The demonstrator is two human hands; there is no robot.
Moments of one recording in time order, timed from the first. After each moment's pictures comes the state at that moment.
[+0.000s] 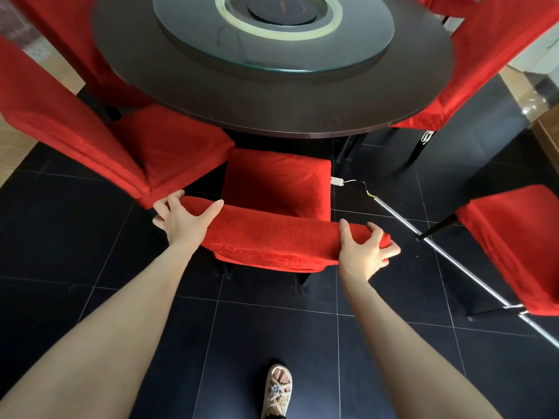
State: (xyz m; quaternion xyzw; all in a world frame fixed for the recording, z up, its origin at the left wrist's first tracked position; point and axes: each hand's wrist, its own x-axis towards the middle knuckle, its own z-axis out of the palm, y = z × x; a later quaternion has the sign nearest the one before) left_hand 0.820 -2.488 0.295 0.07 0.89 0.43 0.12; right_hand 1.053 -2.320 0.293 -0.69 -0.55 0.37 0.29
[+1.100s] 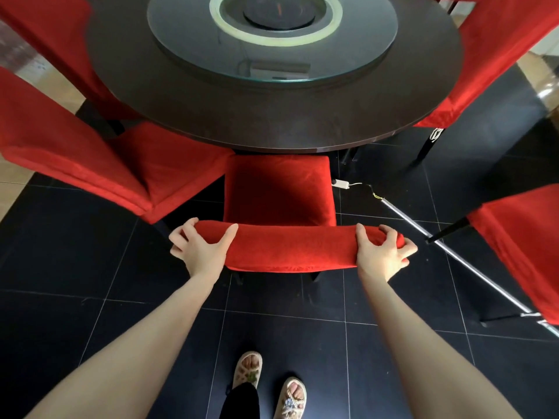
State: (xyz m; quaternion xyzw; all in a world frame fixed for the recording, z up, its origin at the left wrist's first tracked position) left_hand 0.839 -2.447 0.299 0.04 0.90 0.42 0.12; right_hand 1.043 -2.249 0.299 -0.71 -0.56 0.35 0.25
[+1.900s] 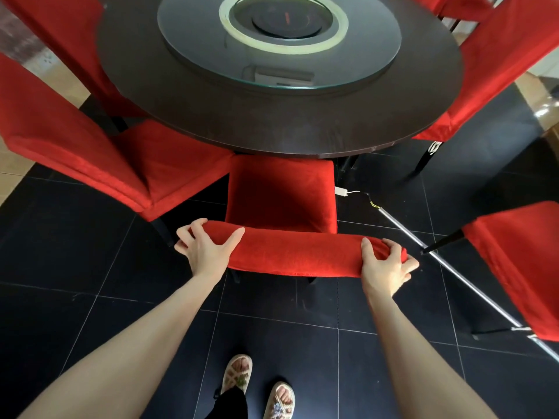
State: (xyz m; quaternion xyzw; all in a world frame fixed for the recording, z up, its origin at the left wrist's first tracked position) left_hand 0.844 -2.442 0.300 0.08 0.91 0.39 0.14; right_hand 1.064 -2.249 0.300 -0.69 -0.57 0.35 0.25
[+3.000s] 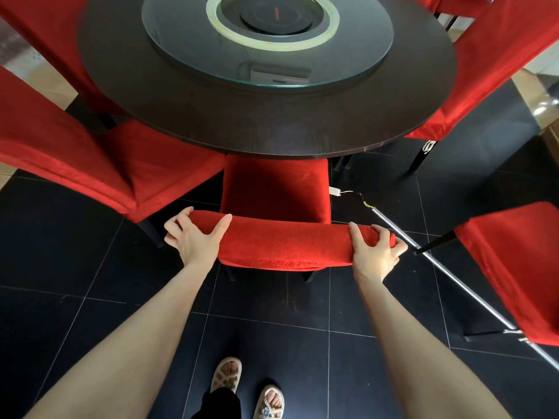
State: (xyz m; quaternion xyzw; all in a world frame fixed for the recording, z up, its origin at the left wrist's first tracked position) left_hand 0.841 -2.396 0.297 0.04 0.90 0.42 0.11; right_hand 1.058 -2.198 0.299 -0.67 -0.58 0.38 0.26
